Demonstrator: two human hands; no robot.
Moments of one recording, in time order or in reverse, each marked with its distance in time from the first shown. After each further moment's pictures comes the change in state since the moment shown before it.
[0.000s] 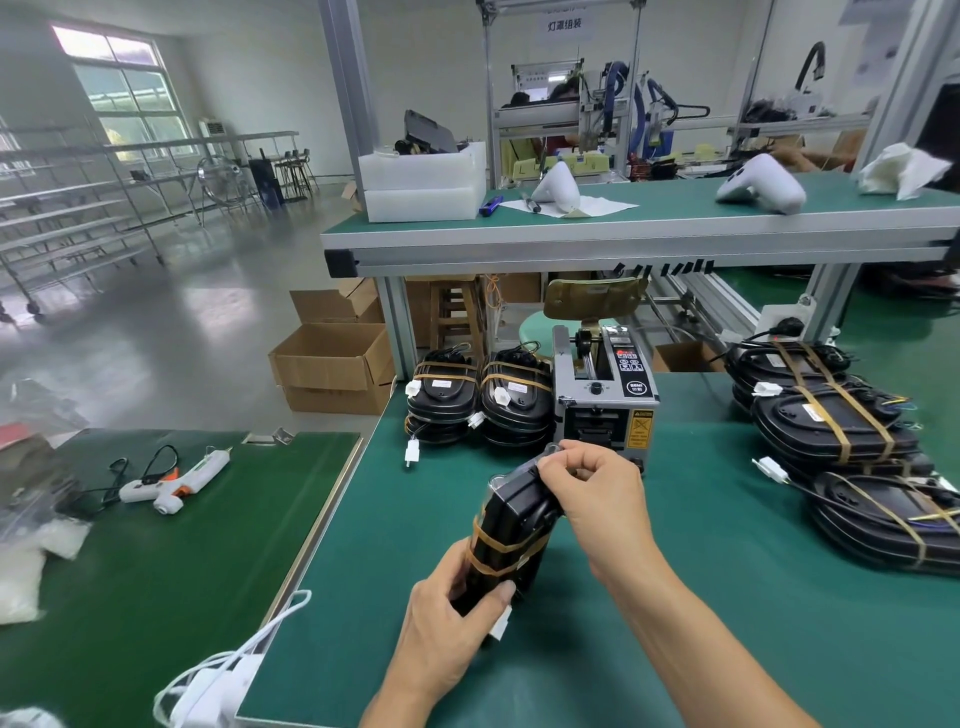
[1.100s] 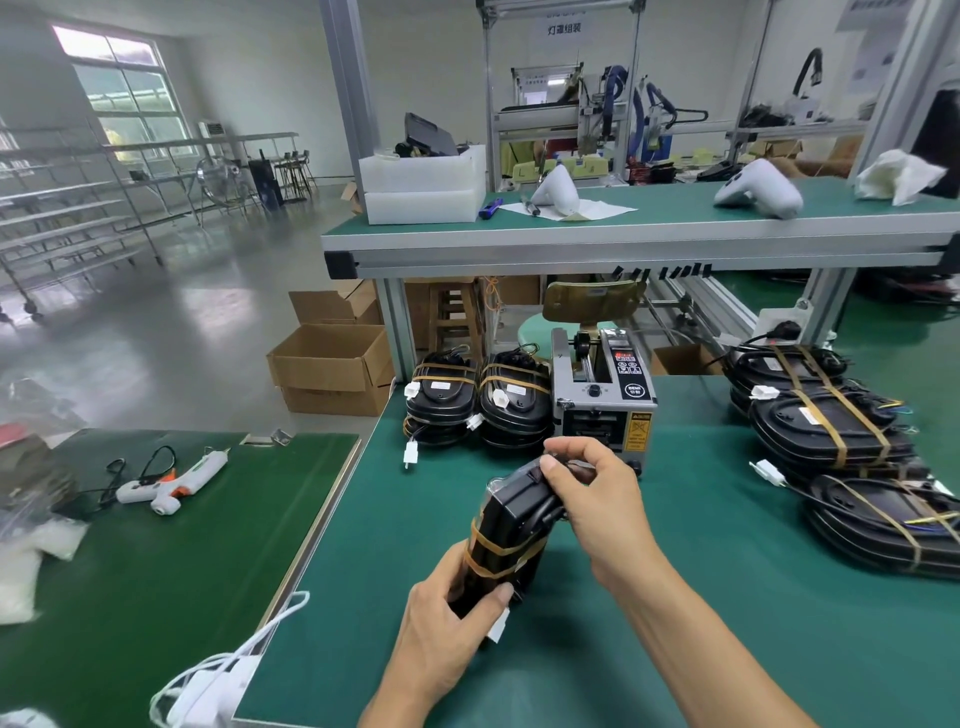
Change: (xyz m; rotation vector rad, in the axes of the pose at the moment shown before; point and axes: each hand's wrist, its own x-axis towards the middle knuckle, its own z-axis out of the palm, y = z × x) left_hand 0.002 -0.007 0.001 0.005 -0.008 -0.008; right_hand 0.010 0.020 -0.004 0.087 -0.058 -0.001
